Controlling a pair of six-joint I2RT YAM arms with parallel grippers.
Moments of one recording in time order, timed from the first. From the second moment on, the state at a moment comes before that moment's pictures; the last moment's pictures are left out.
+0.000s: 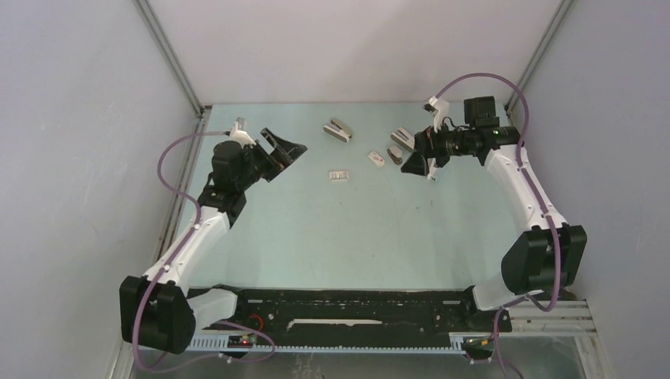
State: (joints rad) left arm -0.19 1.12 0.82 0.06 0.33 -0.87; right arm 0.11 1.50 1.43 -0.79 -0.81 -0.31
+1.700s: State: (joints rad) left arm -0.17 1.27 0.87 0.11 0.25 -0.80; right arm 0.24 2.29 2.15 -0.89 -0.28 -0.27
